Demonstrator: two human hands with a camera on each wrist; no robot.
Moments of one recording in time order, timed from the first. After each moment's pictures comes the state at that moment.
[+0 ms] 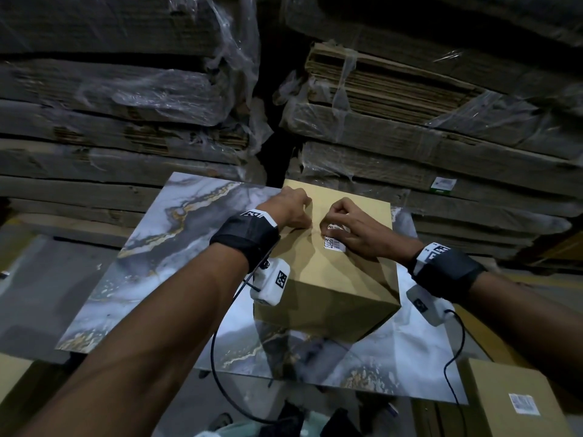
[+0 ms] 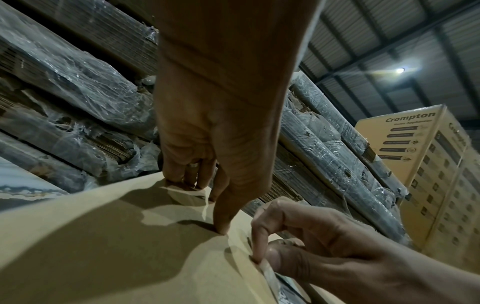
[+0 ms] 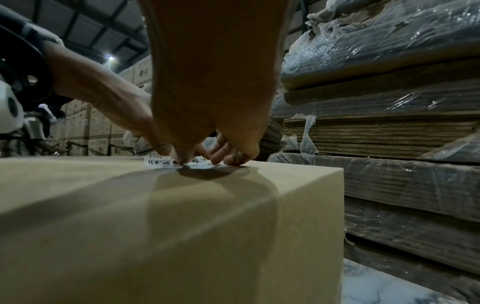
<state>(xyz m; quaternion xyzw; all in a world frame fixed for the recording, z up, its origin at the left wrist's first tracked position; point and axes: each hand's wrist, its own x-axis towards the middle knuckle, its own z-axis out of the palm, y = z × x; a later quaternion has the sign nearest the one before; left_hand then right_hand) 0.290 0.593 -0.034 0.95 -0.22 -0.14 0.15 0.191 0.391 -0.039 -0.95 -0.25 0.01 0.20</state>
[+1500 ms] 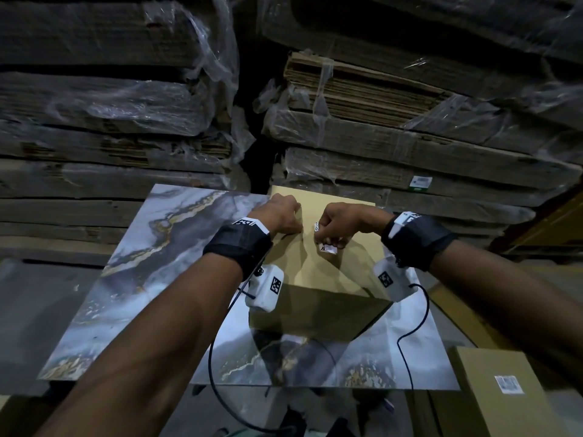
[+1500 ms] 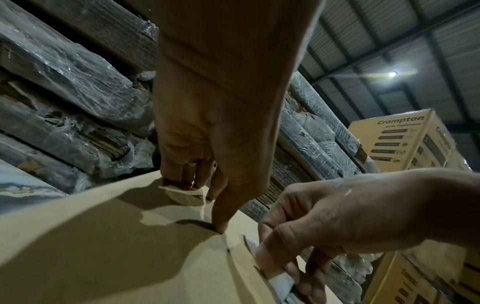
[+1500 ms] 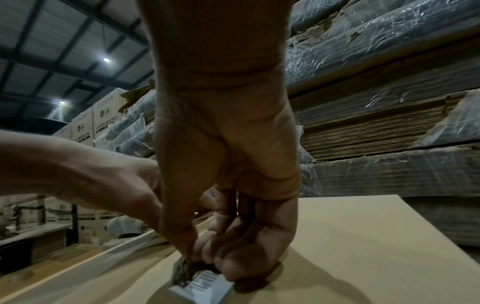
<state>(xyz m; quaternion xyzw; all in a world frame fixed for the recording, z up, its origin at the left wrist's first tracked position) 0.281 0.594 -0.025 0.95 -0.24 -0.14 0.12 0.213 0.434 0.011 -0.94 0.05 0.26 0.21</state>
